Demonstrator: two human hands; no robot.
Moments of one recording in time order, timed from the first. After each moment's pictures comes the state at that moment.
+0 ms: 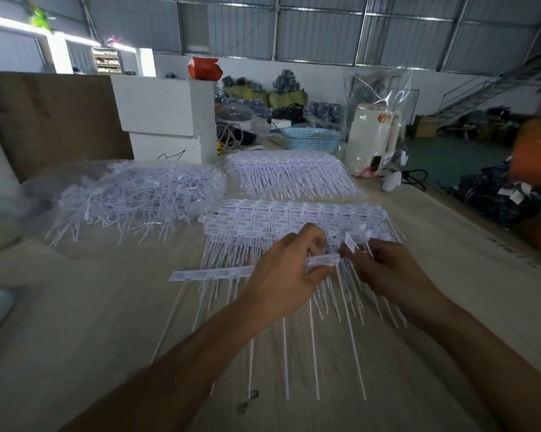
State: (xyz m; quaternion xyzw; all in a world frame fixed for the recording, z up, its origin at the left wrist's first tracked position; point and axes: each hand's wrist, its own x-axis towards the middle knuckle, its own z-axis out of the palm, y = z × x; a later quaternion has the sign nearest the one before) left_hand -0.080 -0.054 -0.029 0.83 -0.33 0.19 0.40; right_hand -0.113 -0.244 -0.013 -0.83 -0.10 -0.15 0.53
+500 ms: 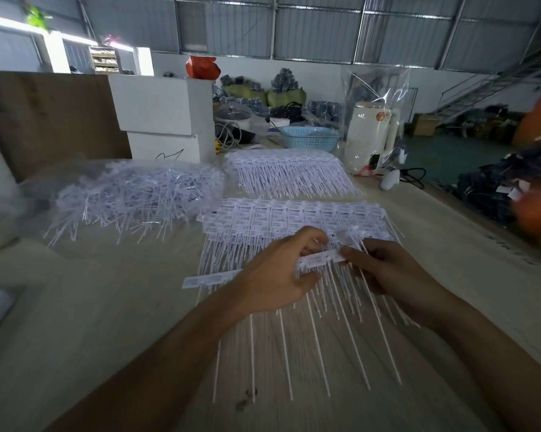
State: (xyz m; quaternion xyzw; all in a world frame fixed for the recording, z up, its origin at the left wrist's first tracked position) left_hand -0.072 -0.035 -0.025 0.83 -0.39 0.08 0.38; right_hand -0.114 -0.250 -0.008 -0.82 -0.06 -0.05 0.57
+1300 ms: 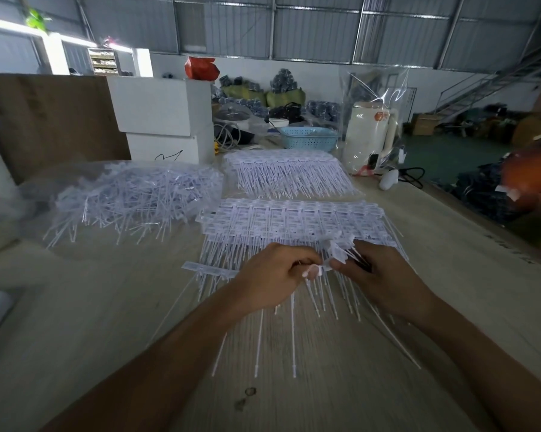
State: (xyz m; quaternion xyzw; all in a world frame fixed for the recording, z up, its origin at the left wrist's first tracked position) left_hand -0.063 -0.038 -0.032 0.84 -0.37 0.06 0.38; right_hand -0.112 -0.247 -0.020 -0.89 -0.21 -0.23 0.32
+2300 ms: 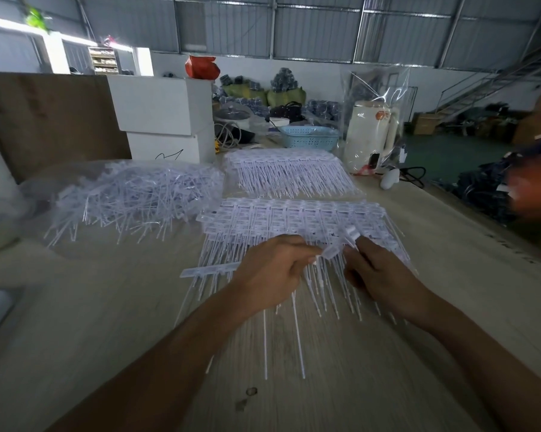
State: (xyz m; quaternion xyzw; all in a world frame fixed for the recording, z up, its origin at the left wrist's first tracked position) left_hand -0.069 -0.036 -0.026 0.86 -0.39 0.18 0.28; right_hand -0.113 -0.245 -0.019 -0.89 -0.14 -0.13 0.41
